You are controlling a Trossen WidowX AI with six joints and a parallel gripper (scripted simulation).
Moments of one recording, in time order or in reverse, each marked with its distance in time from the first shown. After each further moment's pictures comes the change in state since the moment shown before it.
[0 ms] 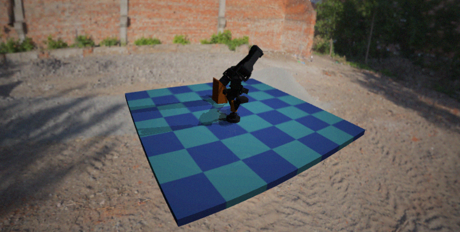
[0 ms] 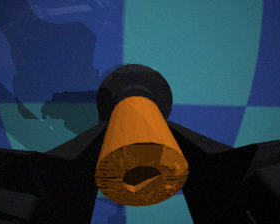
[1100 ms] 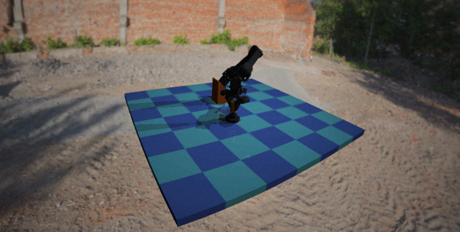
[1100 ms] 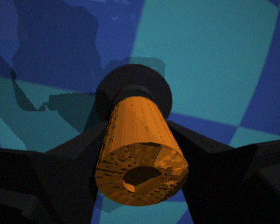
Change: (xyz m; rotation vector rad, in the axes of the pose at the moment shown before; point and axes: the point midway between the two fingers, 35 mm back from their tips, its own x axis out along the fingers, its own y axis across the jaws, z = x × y) arm 0.002 -0.001 0.000 -0.205 0.003 -0.001
